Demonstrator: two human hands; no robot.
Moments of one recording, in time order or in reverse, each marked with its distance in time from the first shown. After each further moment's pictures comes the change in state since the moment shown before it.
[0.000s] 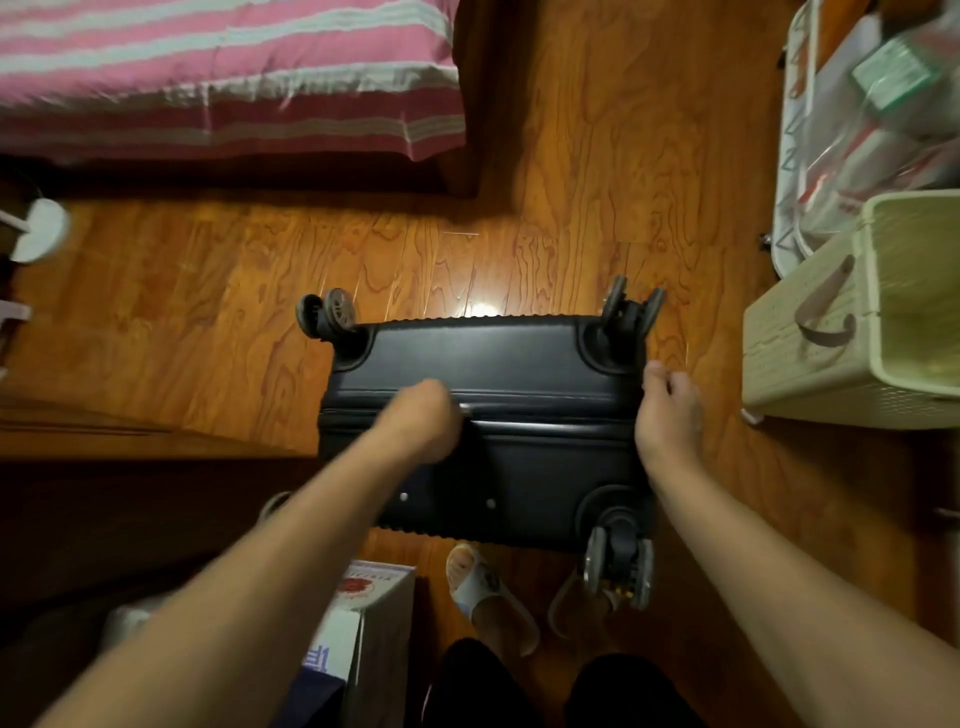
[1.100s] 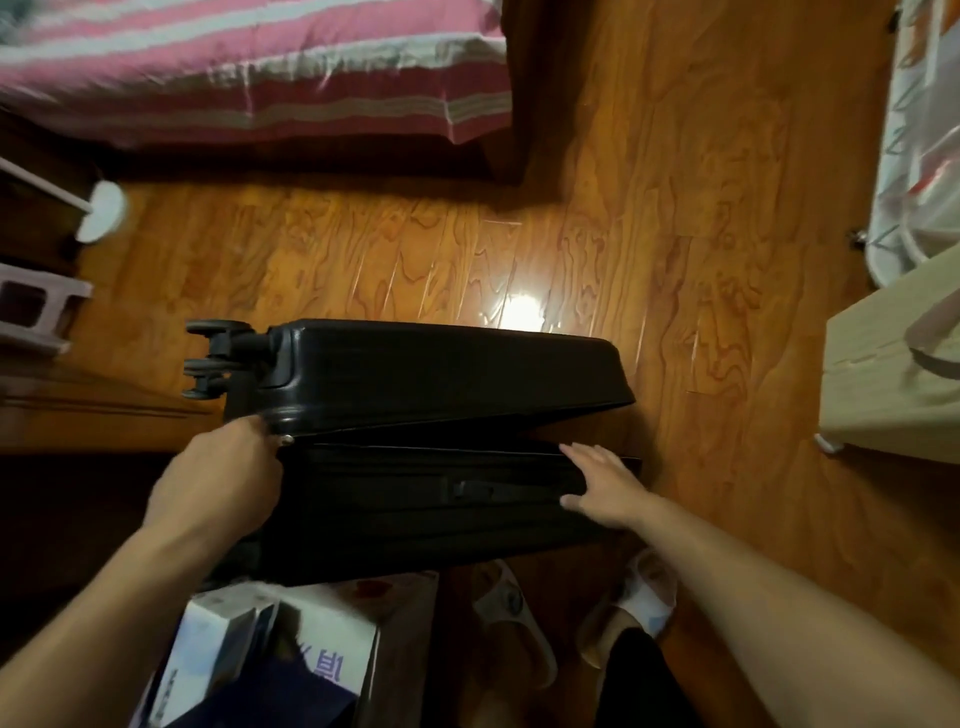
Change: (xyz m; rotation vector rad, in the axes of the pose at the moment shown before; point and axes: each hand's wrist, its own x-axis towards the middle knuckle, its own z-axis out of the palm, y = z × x) left_hand -0.045 -0.148 -0.029 0.084 0.296 -0.330; right_hand 0.026 0.081 0.108 -0.761 -1.067 -0.231
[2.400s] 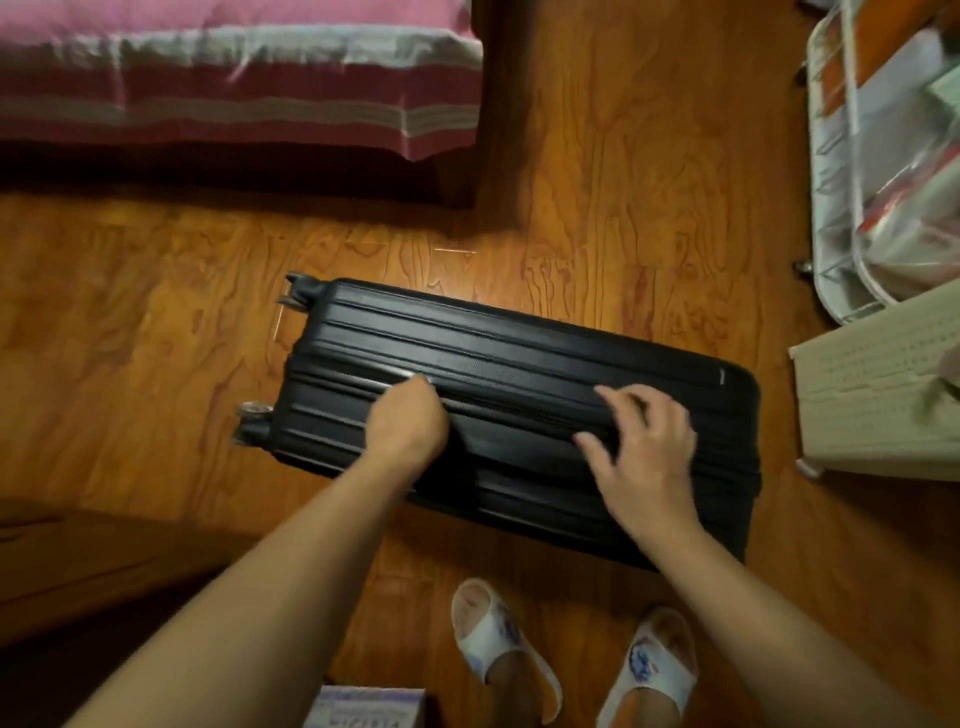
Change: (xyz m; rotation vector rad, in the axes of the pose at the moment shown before) left_hand 0.249 0.126 0.111 -0.267 -0.099 0.284; right_hand 0.071 -0.099 -0.031 -0.127 1.054 0.031
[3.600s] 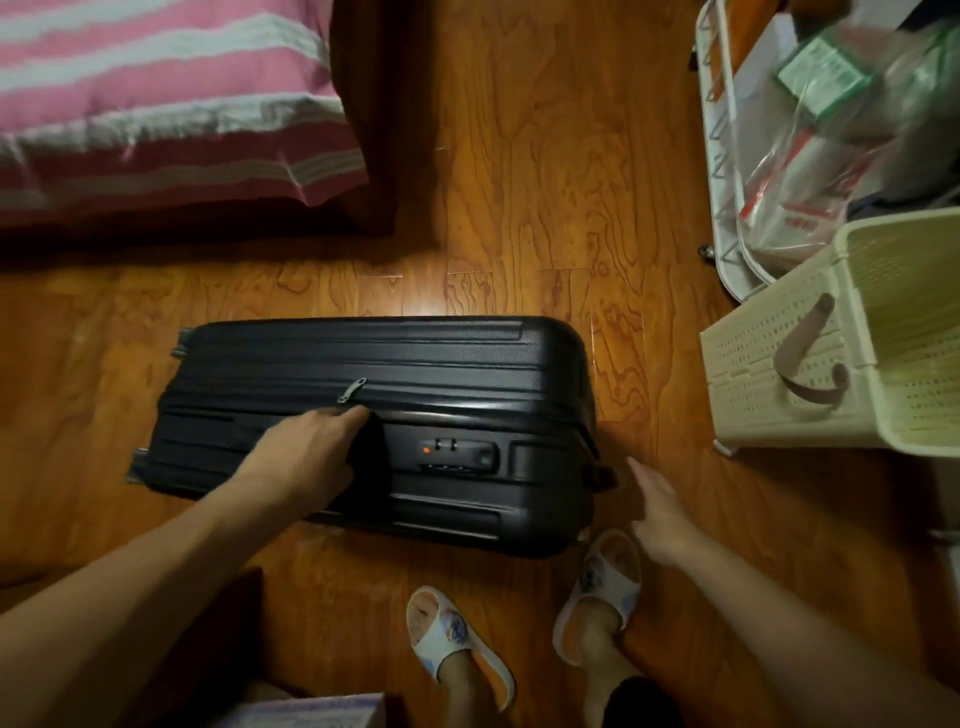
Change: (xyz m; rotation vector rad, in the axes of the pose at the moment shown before) left_hand -0.050 0.102 -0.061 0.548 -0.098 0.429; right_hand -0.004 0.218 -0.069 0.314 -0.665 0.568
